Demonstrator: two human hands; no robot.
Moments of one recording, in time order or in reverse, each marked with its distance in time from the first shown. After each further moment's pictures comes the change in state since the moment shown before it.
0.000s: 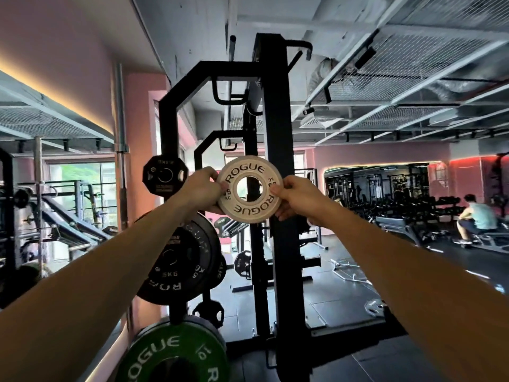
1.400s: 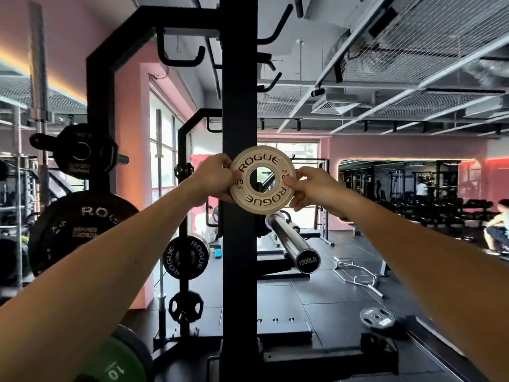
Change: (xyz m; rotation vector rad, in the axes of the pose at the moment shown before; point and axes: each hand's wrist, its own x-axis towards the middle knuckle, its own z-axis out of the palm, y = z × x) left_hand 0.161 0.031 0.298 0.022 -0.038 -0.007; right_hand 0.160 0.186 -0.265 -0.094 -0.101 0.003
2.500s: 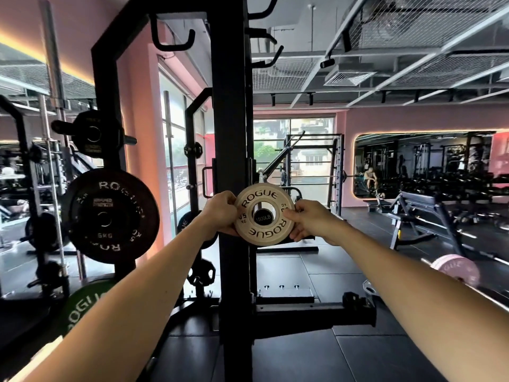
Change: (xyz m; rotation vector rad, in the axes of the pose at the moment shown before) left_hand -0.114 -0.007 0.118 0.029 0.014 -0.268; right_hand -0.120 0.089 -0.039 0.068 -0.129 0.202
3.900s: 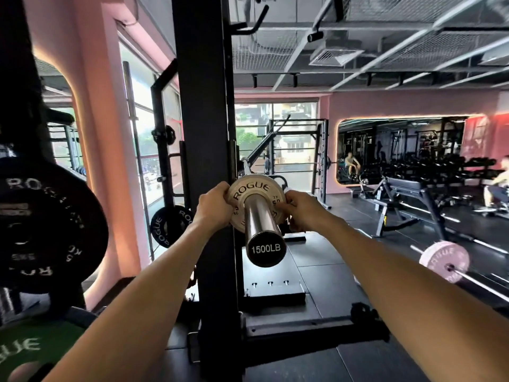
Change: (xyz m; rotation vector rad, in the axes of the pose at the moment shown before) left_hand 0.241 -0.092 0.064 0.325 0.170 0.232; right_hand 0.221 0.093 0.000 -0.278 0.107 -0.042
